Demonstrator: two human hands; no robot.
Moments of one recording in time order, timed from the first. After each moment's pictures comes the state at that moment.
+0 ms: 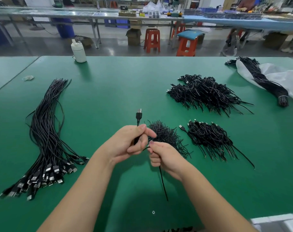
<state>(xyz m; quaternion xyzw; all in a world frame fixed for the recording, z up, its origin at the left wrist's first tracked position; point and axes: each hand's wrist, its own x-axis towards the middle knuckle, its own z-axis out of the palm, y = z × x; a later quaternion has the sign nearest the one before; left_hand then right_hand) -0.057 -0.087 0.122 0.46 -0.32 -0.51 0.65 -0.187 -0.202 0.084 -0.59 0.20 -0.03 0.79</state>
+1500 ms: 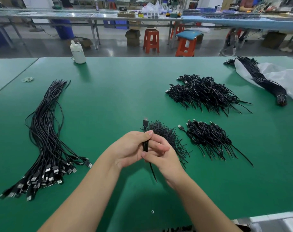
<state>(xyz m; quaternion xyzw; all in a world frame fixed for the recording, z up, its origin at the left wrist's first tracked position) -0.082 -0.100 0.126 0.46 -0.24 -0.59 0.62 -0.200 -0.181 0.085 -0.58 0.18 -0.19 0.77</state>
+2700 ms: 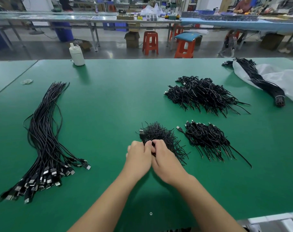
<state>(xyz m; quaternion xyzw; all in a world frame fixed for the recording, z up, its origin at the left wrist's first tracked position) -0.118 -0.116 0.088 0.86 -0.25 -0.18 0.41 -0.202 -0.204 0.066 -0.92 0.19 -0.13 0.32</state>
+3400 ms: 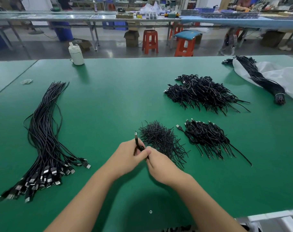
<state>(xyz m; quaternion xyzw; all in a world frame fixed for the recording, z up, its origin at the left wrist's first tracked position) -0.080 -0.084 0.080 0.81 -0.43 -0.16 0.37 -0.197 -0.194 0.070 -0.93 0.18 0.01 0.32</state>
